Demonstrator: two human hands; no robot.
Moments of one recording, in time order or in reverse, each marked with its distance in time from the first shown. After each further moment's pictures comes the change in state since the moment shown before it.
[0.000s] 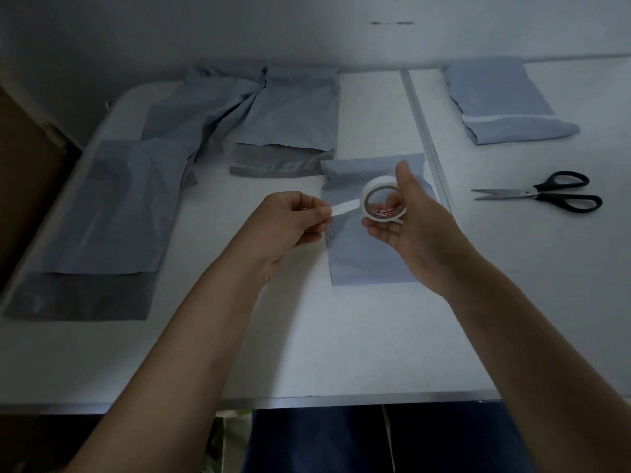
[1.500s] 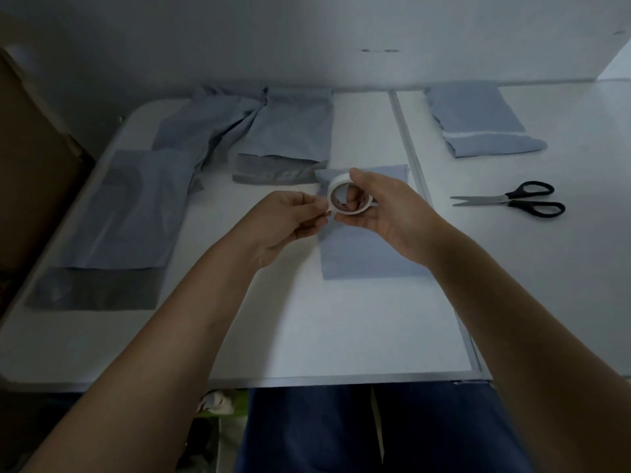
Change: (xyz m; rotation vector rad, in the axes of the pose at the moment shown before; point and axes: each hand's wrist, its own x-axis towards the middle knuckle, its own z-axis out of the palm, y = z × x) left_hand -0.003 0.009 -0.001 -0.068 -0.137 0.024; right_hand 0.002 -0.020 0.003 -0.166 -0.340 -0.096
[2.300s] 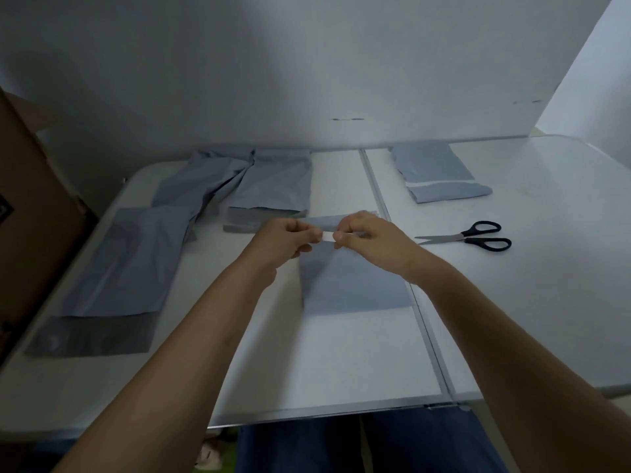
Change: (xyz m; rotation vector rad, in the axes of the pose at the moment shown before) left_hand 0.007 0.030 0.026 0.250 0.138 0.082; right_hand -0.007 -0.019 -0.030 -0.853 0.051 -0.147
